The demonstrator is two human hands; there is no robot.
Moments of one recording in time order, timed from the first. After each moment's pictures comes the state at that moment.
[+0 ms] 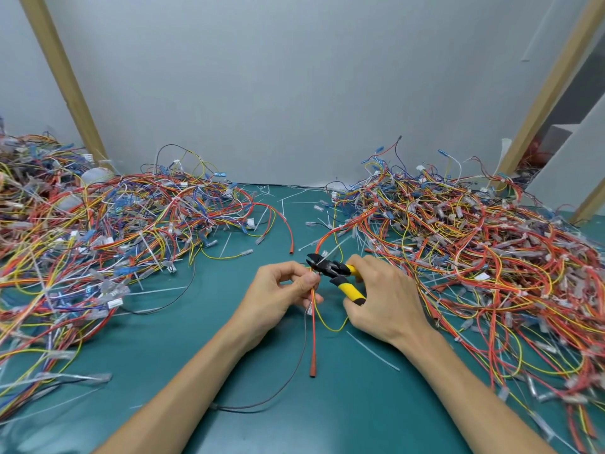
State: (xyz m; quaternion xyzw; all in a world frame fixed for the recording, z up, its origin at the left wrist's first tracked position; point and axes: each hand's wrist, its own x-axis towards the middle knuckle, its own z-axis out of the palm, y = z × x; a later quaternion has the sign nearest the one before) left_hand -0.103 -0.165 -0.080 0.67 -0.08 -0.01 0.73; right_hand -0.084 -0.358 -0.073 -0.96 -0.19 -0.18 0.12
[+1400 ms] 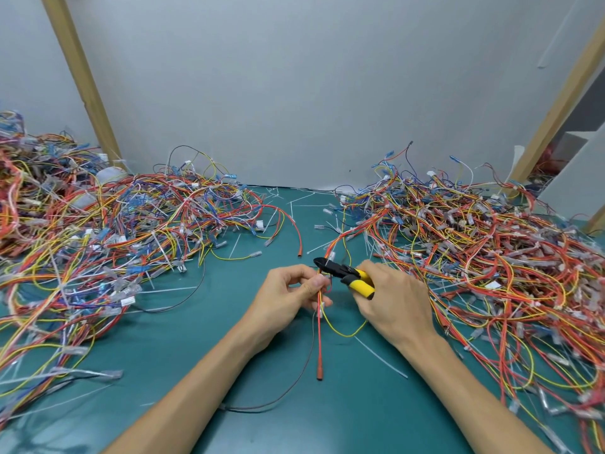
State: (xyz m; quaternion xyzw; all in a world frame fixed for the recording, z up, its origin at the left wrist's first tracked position) left_hand -0.104 -0.167 -0.077 0.67 -0.06 -0.02 0.74; right_hand -0.080 -0.353 -0.074 -0.95 -0.15 -0.25 0.10
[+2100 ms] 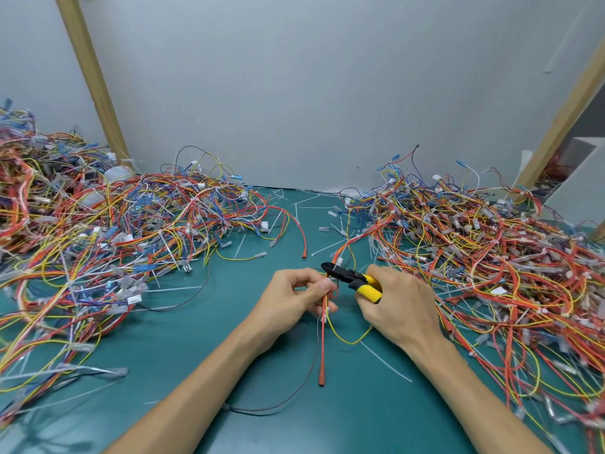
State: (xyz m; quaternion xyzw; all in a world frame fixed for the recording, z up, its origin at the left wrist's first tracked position) left_hand -0.106 -0.165 -0.076 0.68 -0.08 -0.03 0.73; right_hand -0.077 -0.357 -0.073 -0.95 -0.16 -0.22 0.12
